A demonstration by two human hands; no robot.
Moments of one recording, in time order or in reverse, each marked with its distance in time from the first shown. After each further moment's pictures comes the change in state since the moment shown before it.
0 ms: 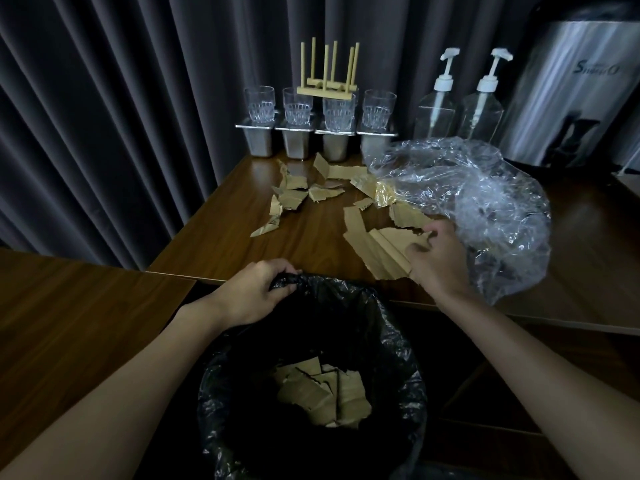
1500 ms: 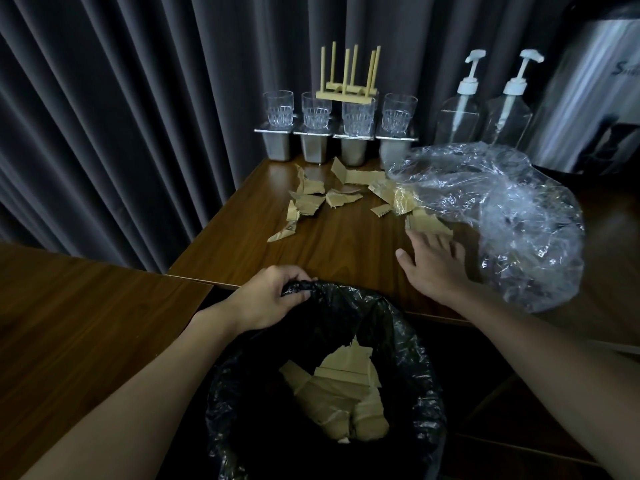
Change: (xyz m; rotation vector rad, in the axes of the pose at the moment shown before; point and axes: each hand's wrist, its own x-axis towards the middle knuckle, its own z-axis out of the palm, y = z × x) left_hand 0.000 -0.002 -0.003 -0.144 -0.009 -0.052; right_hand 0.052 0.038 0.041 -0.785 -0.307 -0.251
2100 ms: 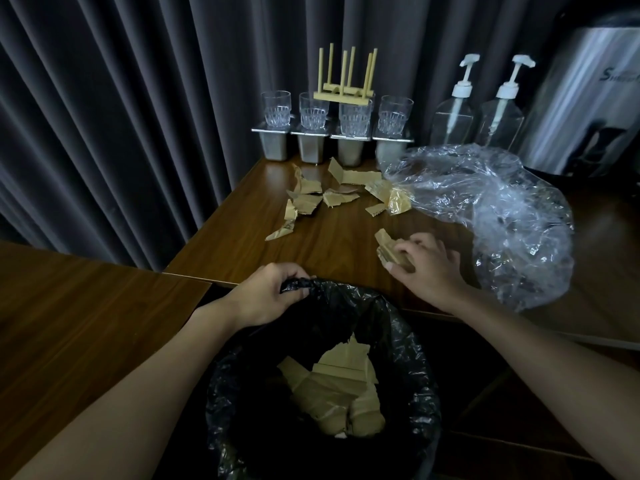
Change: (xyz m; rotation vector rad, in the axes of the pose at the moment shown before) left_hand 0.001 -0.002 0.000 -0.001 0.012 0.027; right_hand -0.023 -0.004 -0.010 0.163 0.062 -0.088
